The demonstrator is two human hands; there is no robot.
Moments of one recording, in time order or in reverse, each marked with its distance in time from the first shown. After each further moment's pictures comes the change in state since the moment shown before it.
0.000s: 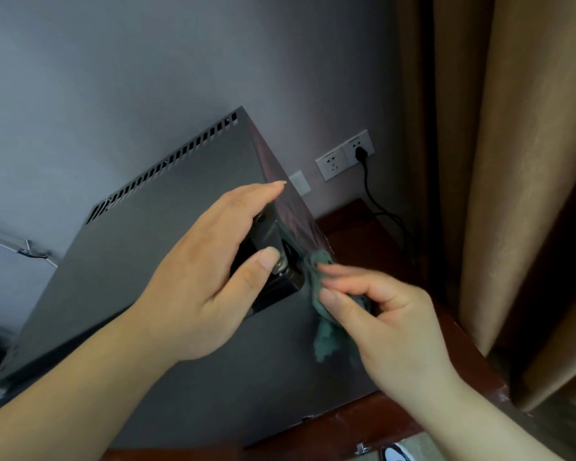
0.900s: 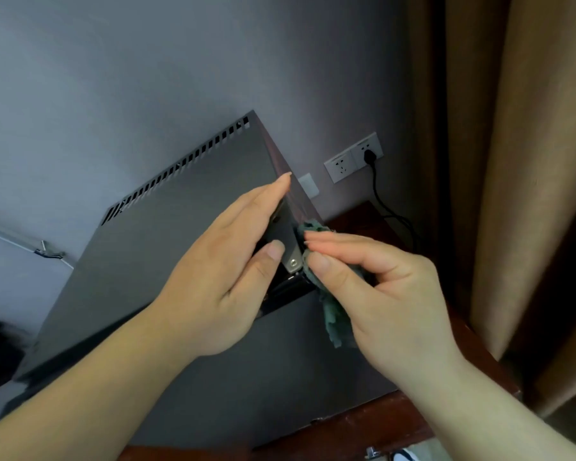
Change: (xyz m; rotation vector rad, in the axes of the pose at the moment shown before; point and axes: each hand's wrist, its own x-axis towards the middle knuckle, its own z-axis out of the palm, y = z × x) left_hand -0.001 -0.006 0.003 -0.003 0.017 -0.012; right_hand 0.018 -0.037 0.019 0.089 -0.024 -0.116
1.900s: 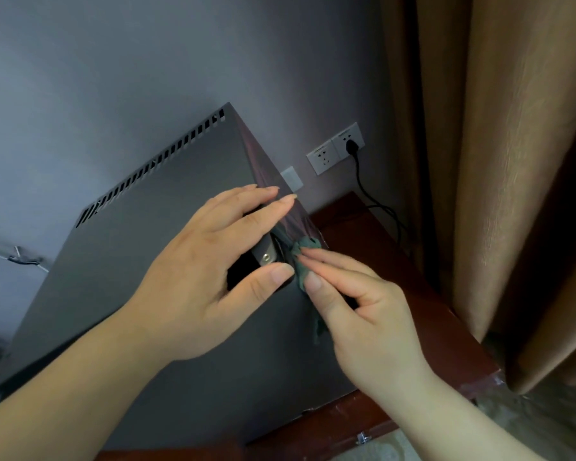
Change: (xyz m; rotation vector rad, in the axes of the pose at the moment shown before) left_hand 0.003 0.002 -0.001 0.192 -0.110 0.058; right_hand -0.027 0.033 -0.007 -0.201 0.015 0.058
